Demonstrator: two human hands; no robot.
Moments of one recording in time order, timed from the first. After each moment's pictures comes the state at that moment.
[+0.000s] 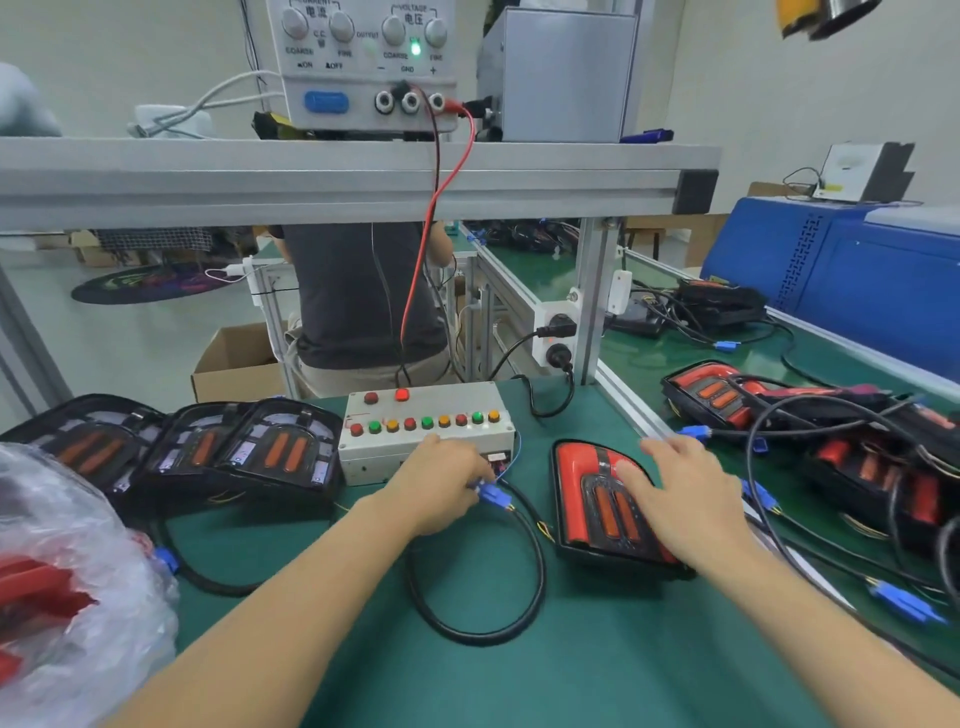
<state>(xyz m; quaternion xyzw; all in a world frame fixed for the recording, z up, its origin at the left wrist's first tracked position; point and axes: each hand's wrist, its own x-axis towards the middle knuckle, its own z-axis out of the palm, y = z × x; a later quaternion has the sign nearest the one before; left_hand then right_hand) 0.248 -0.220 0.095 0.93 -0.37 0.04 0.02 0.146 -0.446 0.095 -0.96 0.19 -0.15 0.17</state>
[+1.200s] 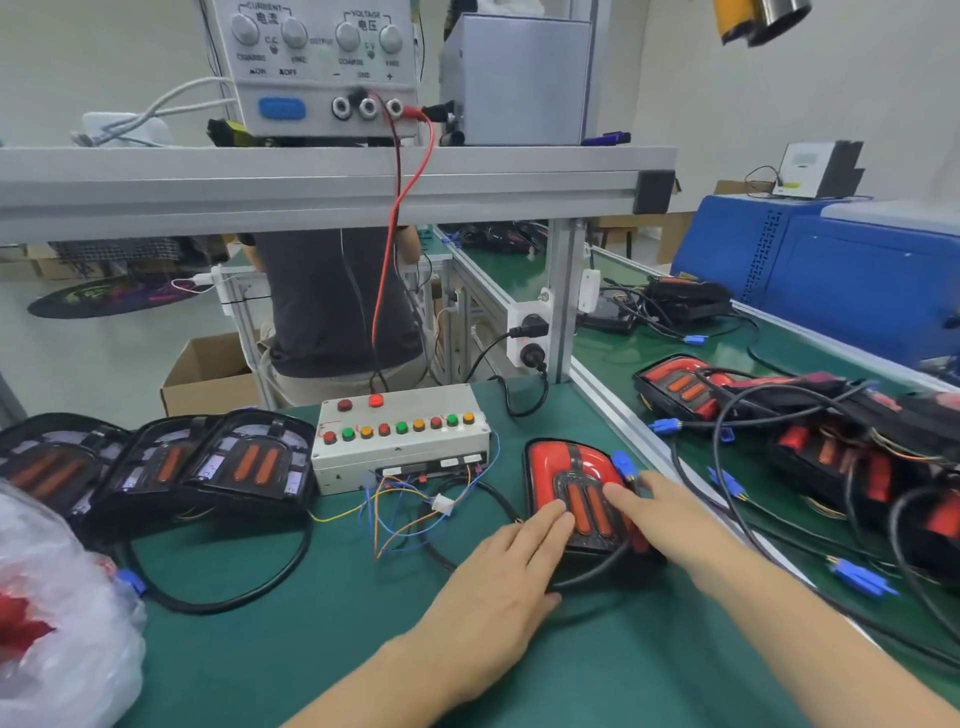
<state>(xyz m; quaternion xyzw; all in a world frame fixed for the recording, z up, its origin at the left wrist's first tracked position) 0.146 -0.249 0.054 0.87 -0.47 0.07 0.08 0.136 -0.459 0.079 -0.84 0.26 -0.03 0.47</state>
